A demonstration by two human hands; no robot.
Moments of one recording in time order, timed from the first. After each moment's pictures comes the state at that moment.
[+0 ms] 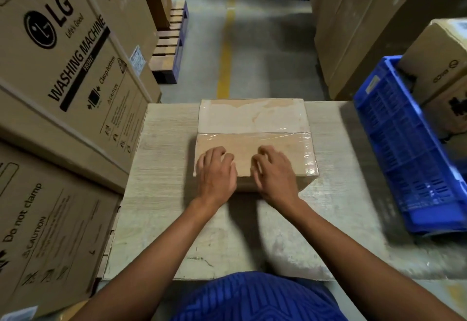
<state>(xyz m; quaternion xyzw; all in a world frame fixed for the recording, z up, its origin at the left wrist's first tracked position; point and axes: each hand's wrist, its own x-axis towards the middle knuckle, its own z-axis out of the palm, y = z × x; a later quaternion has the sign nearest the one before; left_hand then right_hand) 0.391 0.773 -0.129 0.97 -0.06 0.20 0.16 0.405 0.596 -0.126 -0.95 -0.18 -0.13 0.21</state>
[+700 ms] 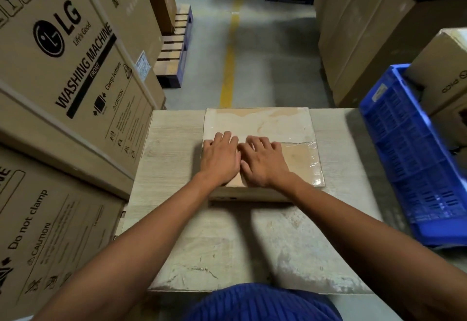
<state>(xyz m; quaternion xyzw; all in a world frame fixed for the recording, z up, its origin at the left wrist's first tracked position) 0.462 0.782 -0.099 1.00 -0.07 0.01 0.04 0.469 0.631 -0.099 -0.97 -0.24 0.06 0.05</state>
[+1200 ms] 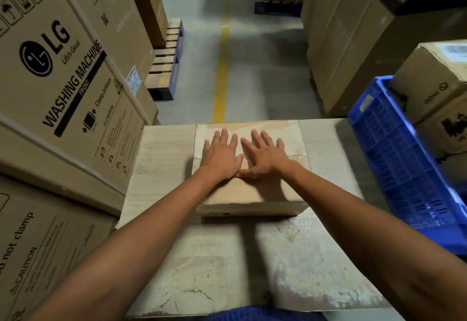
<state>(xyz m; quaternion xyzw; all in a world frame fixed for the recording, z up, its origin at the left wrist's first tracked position) 0.517 0.767 -0.096 0.99 -0.05 -0.11 0.06 0.535 0.606 -0.086 -0.95 -0.21 0.22 0.01</state>
